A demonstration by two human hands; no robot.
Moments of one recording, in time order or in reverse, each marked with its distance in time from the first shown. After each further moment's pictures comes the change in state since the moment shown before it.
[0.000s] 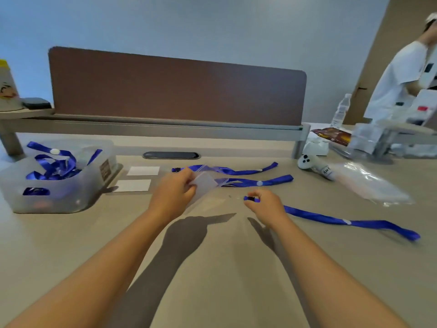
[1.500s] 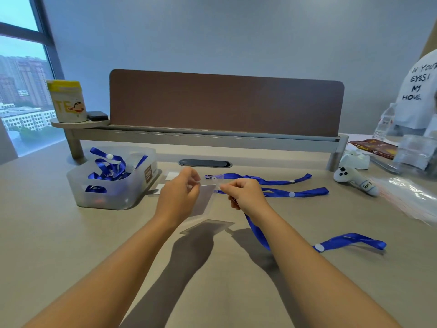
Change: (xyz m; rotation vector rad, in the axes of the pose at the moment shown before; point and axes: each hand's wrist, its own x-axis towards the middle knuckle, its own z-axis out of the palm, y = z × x) left_hand -0.021 -0.016 -0.039 -0.050 0.248 -0.121; right_hand -0.018 -0.094 0.032 0.527 -0.201 -0.223
